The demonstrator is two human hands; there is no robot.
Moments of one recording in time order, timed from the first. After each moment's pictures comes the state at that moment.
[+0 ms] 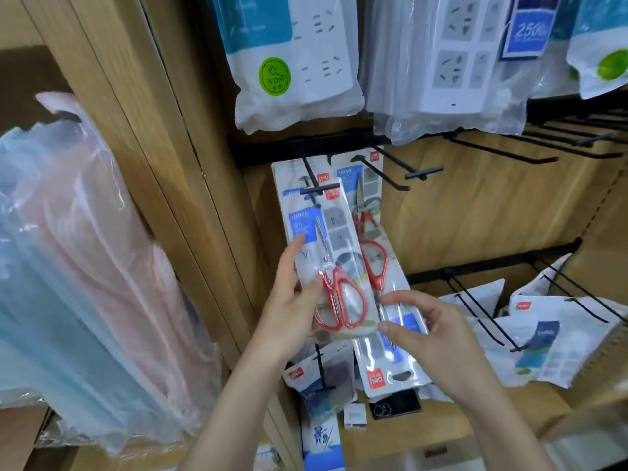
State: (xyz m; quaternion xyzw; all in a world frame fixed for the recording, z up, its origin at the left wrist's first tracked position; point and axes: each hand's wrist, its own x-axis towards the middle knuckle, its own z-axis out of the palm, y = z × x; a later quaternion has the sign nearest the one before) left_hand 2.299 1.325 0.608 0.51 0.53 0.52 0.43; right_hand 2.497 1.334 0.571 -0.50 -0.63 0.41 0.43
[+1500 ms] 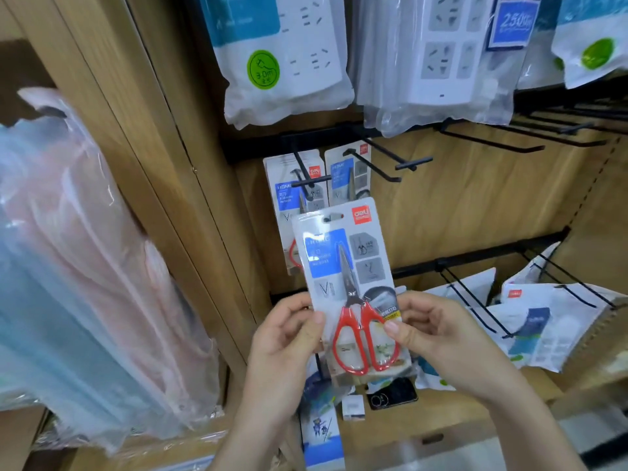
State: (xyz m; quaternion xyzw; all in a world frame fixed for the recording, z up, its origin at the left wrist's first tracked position) left_hand 2.315 1.274 0.591 0.43 0.50 0.60 0.45; right_hand 2.511 1.318 0.593 -0.39 -0.66 0.52 0.38
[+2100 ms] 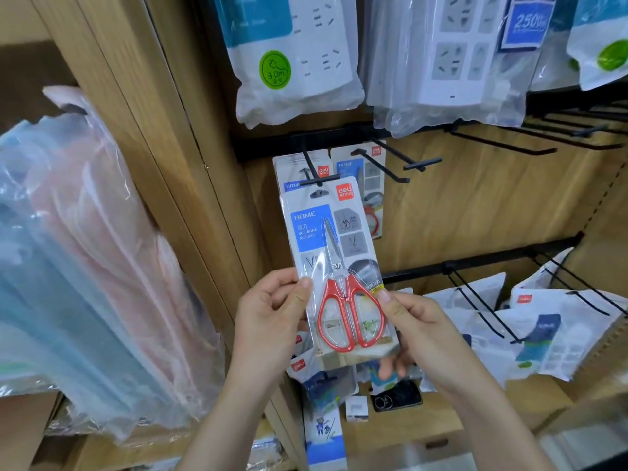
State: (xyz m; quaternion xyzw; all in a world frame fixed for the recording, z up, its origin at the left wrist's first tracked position) left_hand 2.299 1.291 0.612 0.45 0.54 0.60 0.38; right_hand 2.480 1.314 0.598 -0.41 -0.56 0.61 0.39
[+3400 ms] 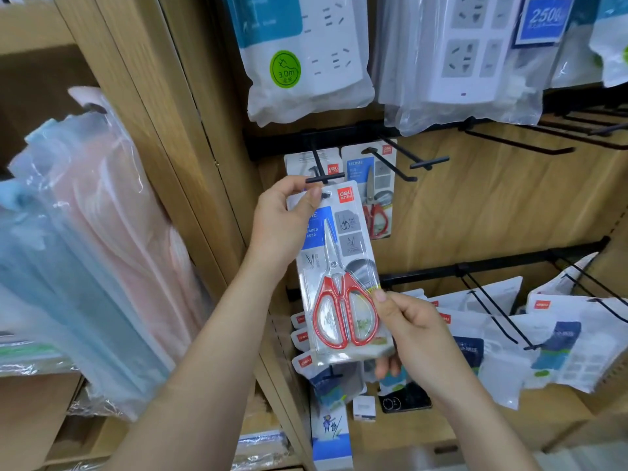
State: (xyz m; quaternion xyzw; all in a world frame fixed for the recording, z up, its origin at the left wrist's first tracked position) left_hand 2.294 1.363 0.678 0.52 0.57 0.57 0.30; right_hand 2.471 1.311 0.591 -0.41 -0.58 0.58 0.40
